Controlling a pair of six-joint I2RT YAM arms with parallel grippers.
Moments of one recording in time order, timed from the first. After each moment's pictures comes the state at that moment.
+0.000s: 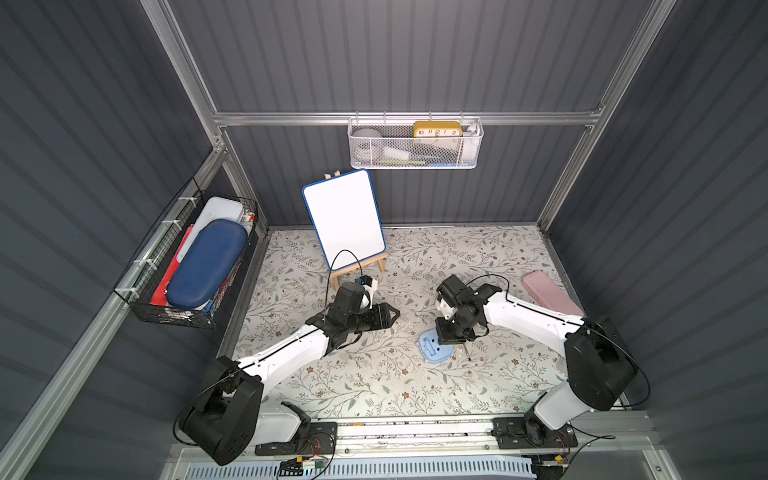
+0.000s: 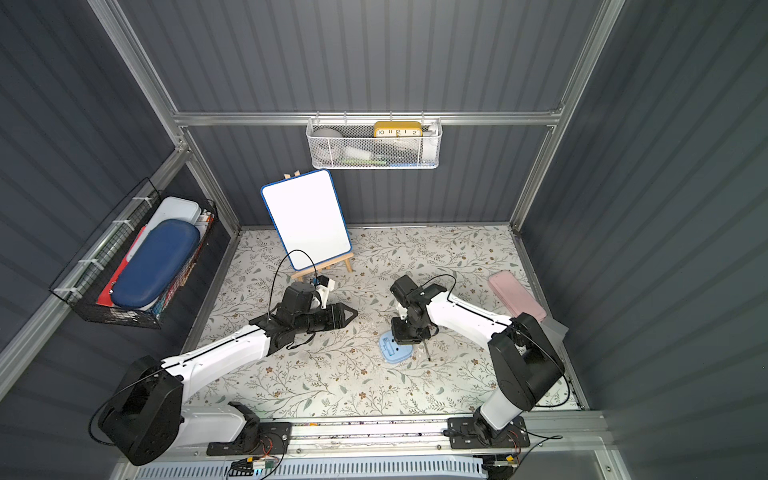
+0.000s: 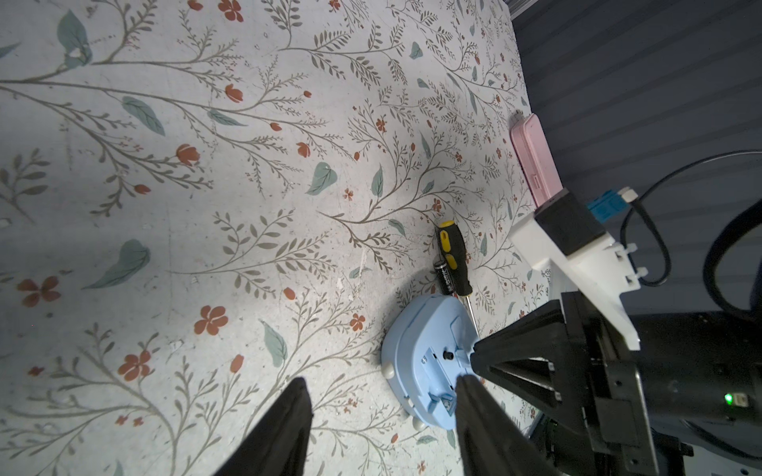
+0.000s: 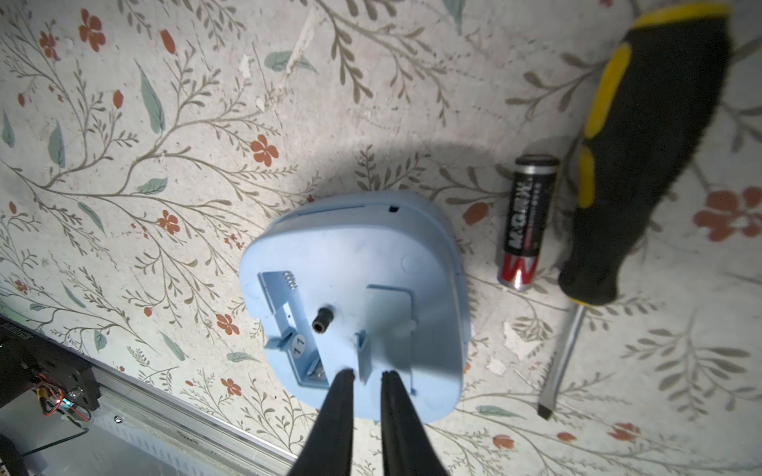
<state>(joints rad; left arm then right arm) -0.58 1.33 0.70 -0.04 0.39 -0.62 0.63 1.60 1.05 -0.83 -0.23 0.50</state>
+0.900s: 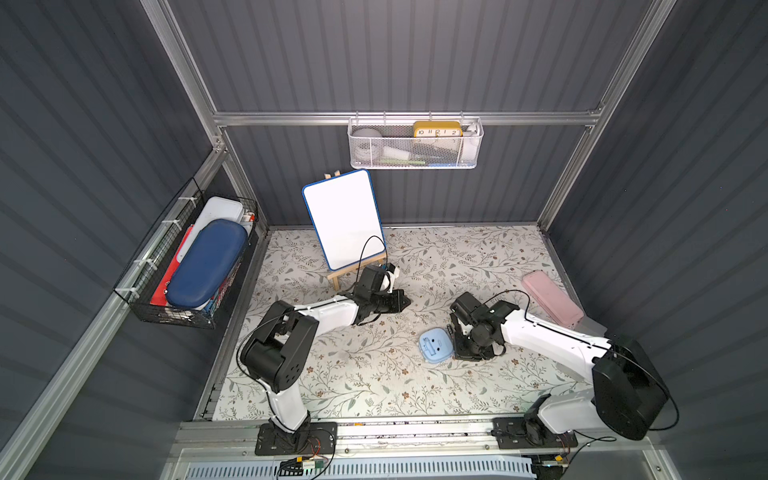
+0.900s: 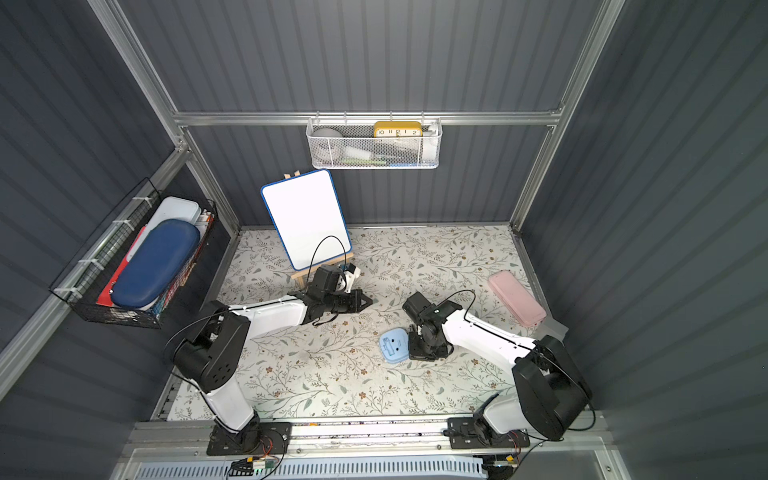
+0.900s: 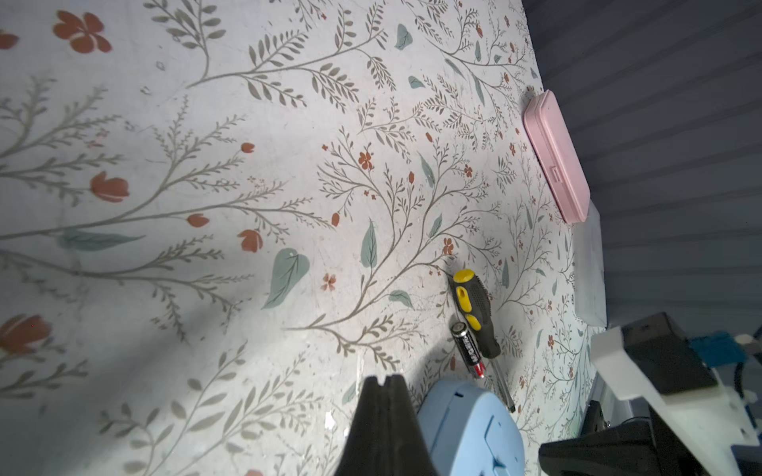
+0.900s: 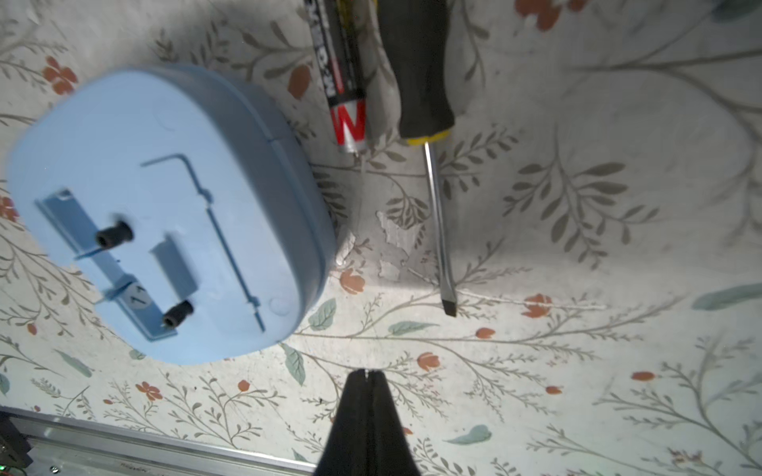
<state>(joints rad) -0.58 1.82 0.99 0.08 0.50 -0.50 0.63 1.41 0.81 -0.84 -0.13 0.68</state>
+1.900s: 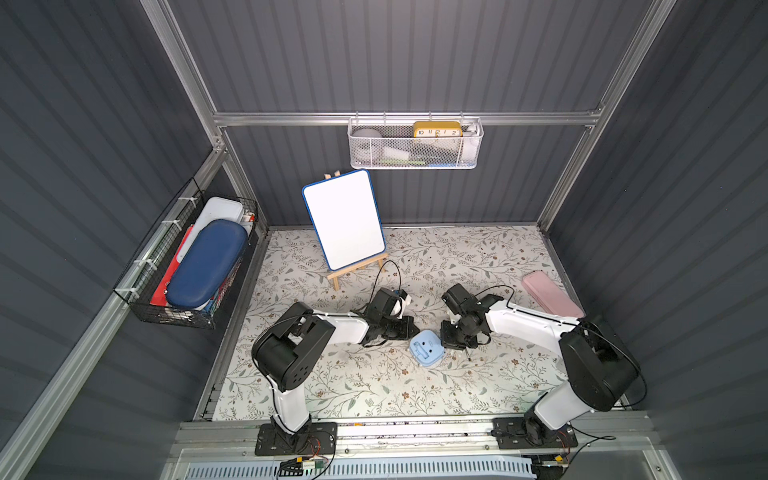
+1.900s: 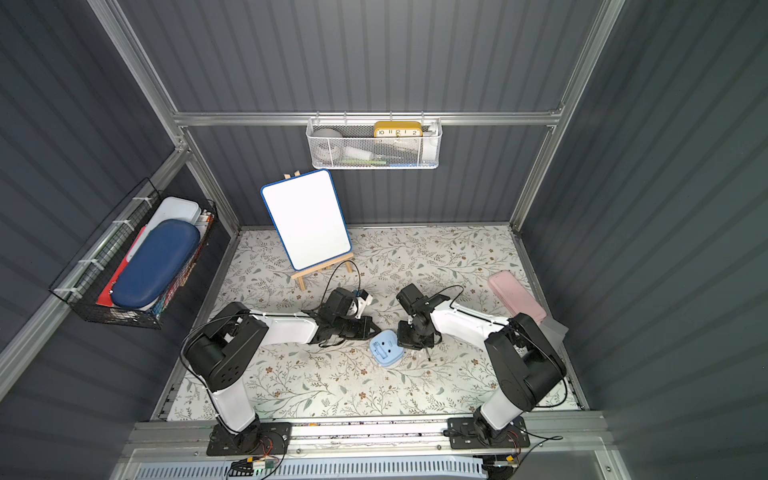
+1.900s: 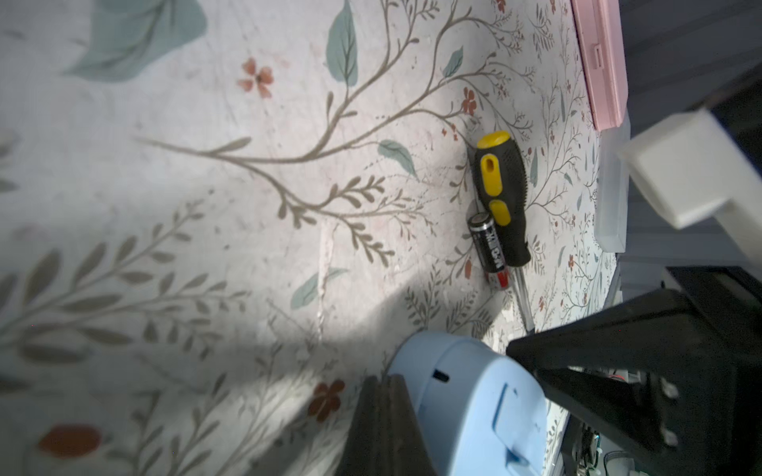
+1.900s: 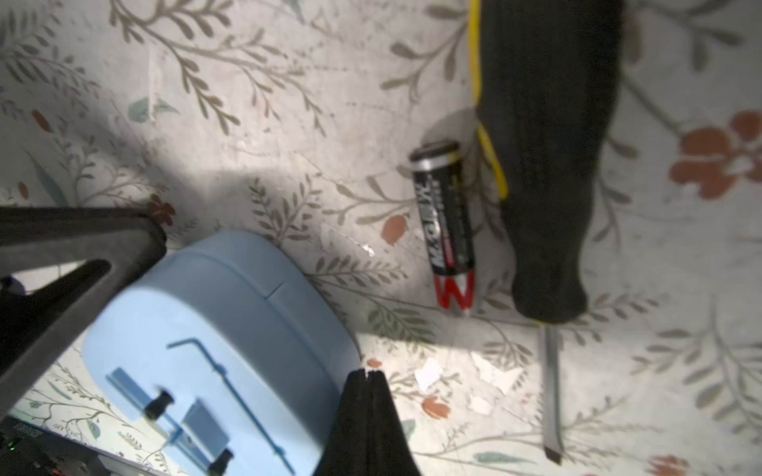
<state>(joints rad) -0.71 1.80 0.82 0.15 0.51 -0.57 0.59 1.61 0.92 -0.66 -0.19 0.69</state>
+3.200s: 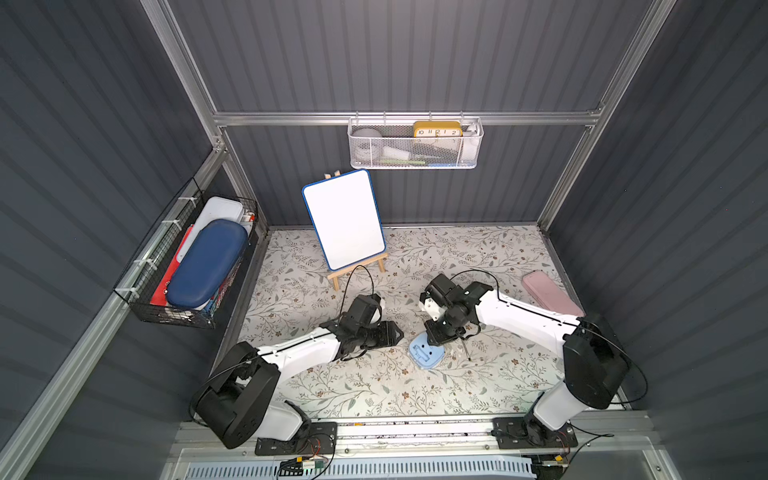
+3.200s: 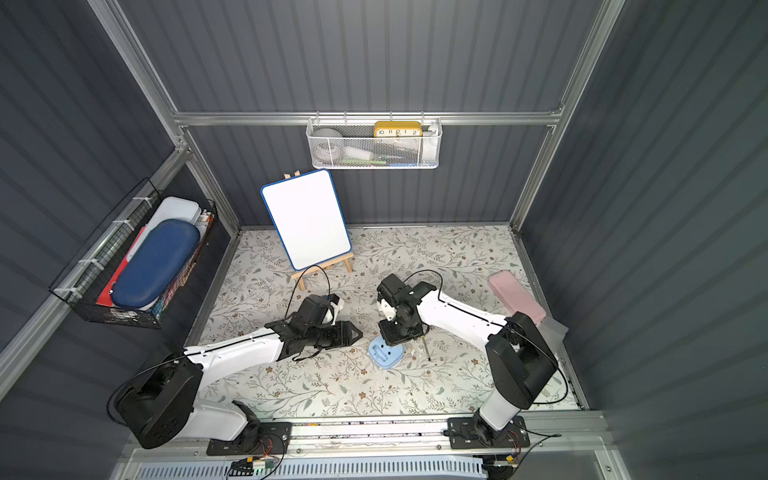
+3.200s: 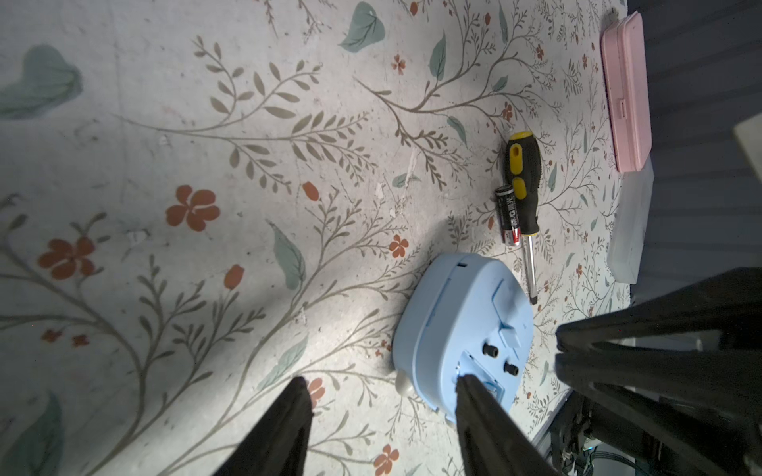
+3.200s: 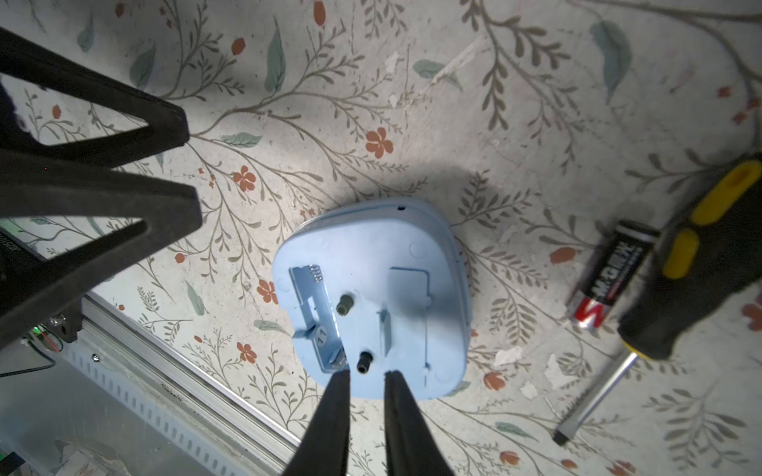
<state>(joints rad) -0.67 1.43 0.65 -0.10 0.36 -0.67 0.71 1.64 1.14 -0.87 -0.23 0.32</state>
